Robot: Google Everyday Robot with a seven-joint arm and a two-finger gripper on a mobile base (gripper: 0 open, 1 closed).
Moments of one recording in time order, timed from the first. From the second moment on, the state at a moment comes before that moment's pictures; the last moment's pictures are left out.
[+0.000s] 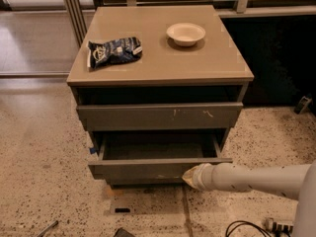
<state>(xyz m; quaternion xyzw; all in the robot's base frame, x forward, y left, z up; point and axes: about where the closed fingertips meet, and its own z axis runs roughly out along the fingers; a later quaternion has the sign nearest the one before) 0.546 -0.126 0.414 -0.44 0.84 0.09 0.31</state>
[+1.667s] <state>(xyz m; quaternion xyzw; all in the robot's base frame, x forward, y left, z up) 0.601 -0.122 0.419 -0.44 0.83 0.03 0.34</state>
